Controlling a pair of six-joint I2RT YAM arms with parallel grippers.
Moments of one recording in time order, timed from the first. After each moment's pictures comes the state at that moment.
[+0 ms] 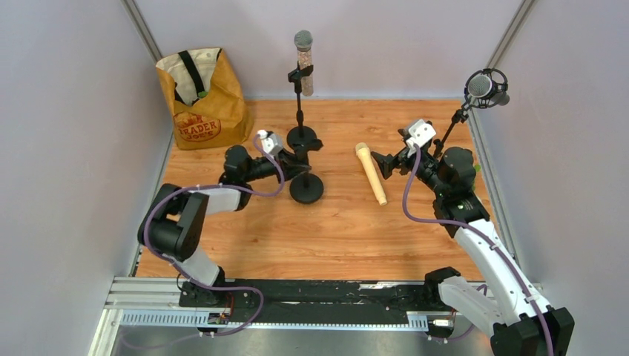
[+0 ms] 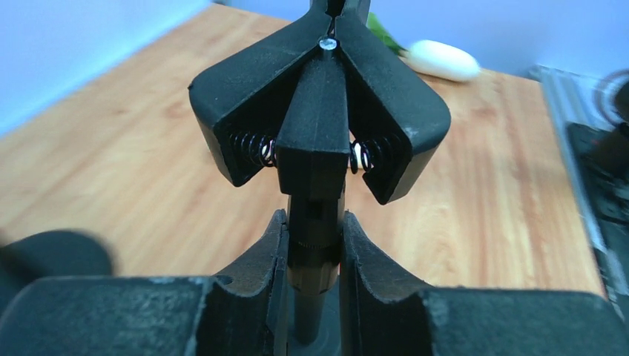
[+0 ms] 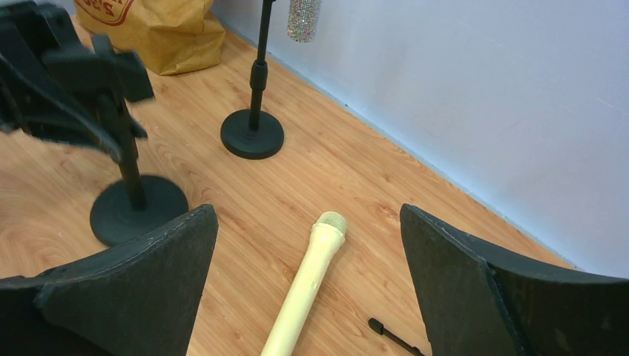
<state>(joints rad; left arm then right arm) -0.36 1.67 0.66 1.08 0.99 -0.15 0.29 0.89 0.78 0.10 -0.37 -0.23</state>
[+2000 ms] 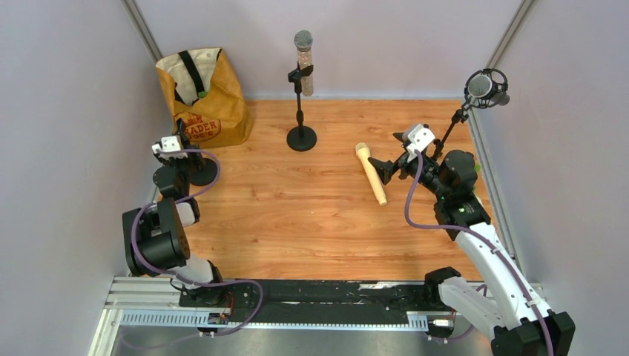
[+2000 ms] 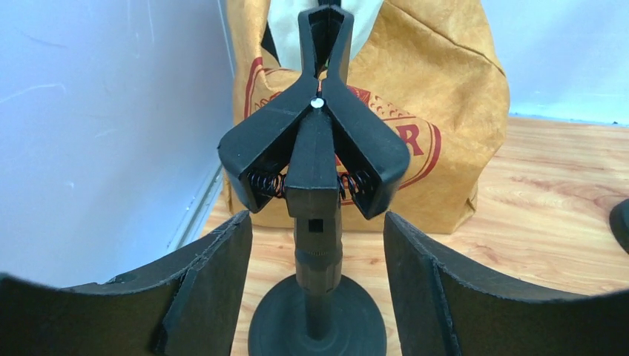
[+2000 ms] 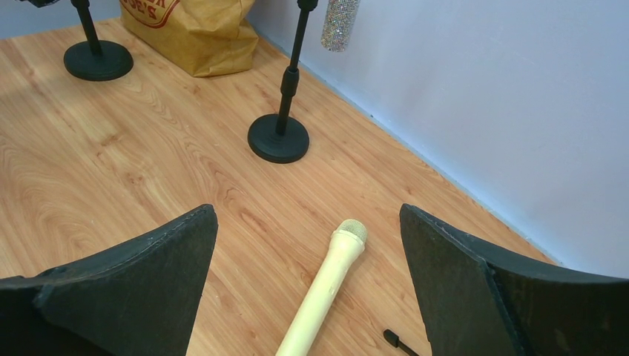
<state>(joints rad) 0.37 1.54 0.45 1.18 0.23 -0.02 0.29 0.87 0.76 0.11 -0.46 -0.24</state>
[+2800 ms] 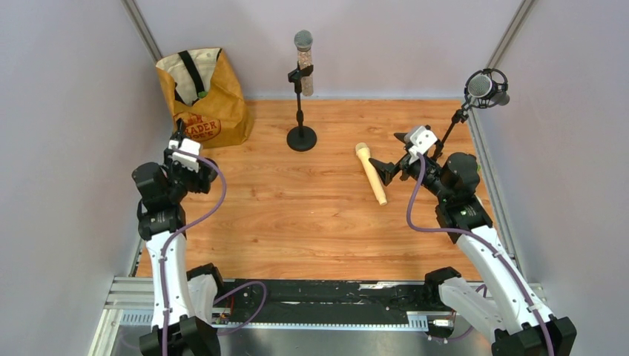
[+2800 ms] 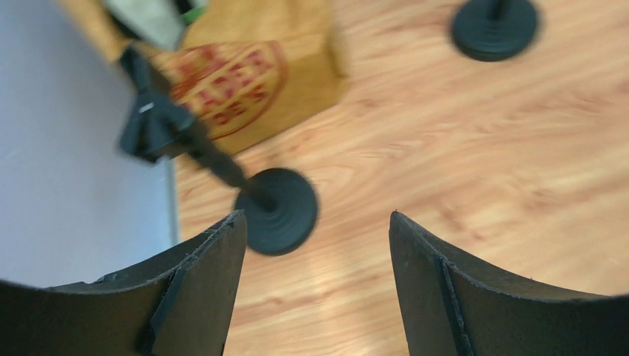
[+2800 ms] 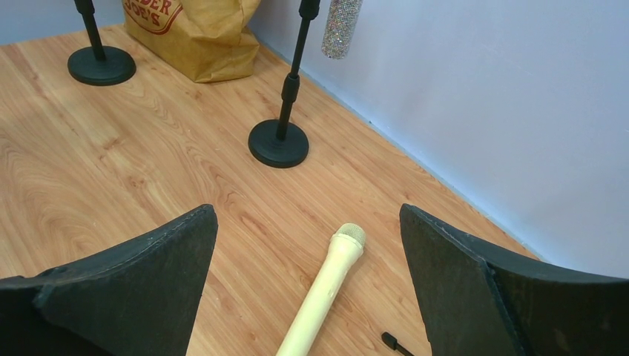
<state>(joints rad) 0.37 0.76 0.66 -0.19 0.46 0.40 0.29 0.84 0.76 0.11 -0.46 -0.24</state>
